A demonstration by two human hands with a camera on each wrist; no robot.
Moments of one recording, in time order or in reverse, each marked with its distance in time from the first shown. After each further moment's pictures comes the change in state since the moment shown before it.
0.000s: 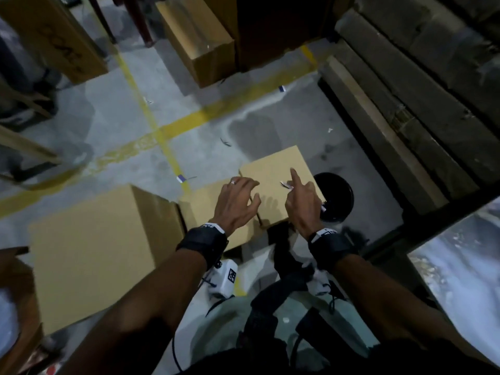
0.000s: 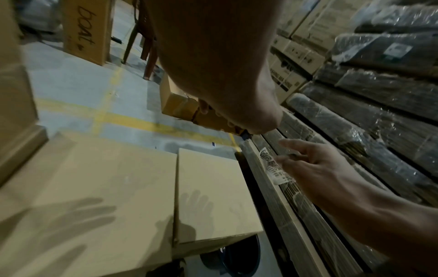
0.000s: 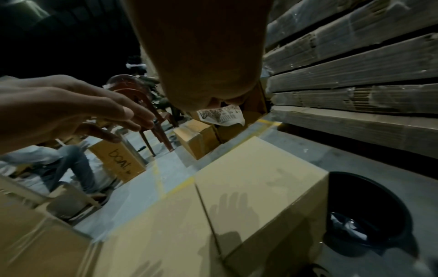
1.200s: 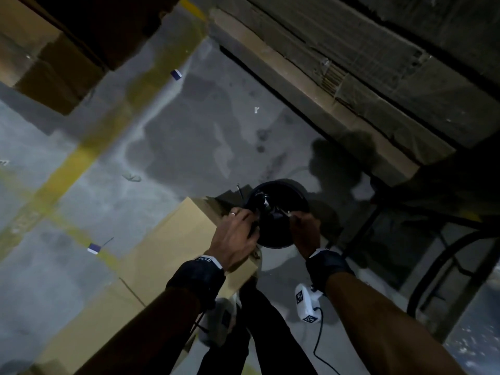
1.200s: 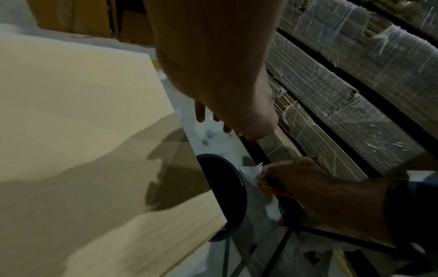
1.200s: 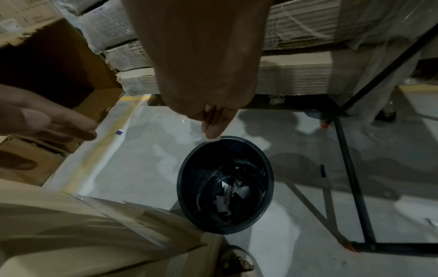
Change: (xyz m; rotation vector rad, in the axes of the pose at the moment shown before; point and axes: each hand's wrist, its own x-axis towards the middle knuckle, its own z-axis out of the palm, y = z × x) left_hand 0.269 0.091 0.288 0.012 -0.565 0.228; right_hand 0.173 0.361 0.119 0.286 0.098 0.489
